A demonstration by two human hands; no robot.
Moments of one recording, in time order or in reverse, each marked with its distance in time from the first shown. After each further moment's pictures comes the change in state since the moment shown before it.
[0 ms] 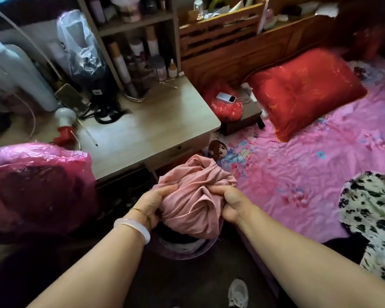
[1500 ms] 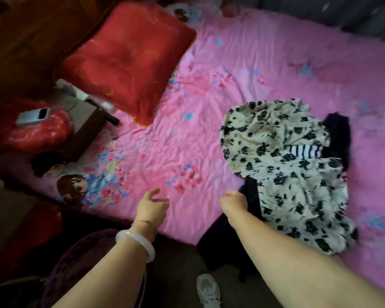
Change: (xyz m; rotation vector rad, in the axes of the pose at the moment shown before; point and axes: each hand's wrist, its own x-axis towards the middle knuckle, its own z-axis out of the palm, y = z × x) left_hand 0.167 -0.157 0.331 0.802 -0.181 0.013; right_hand 0.008 -0.014 -0.386 -0.123 1.146 -0.049
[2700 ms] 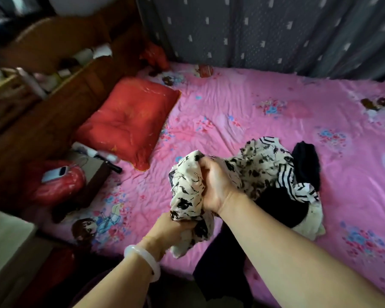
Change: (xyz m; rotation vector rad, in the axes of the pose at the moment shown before) left_hand -0.153 0.097 0.045 0.454 -0.274 0.261; right_hand -0.152 -0.150 -0.130 0.996 -1.134 -0.259
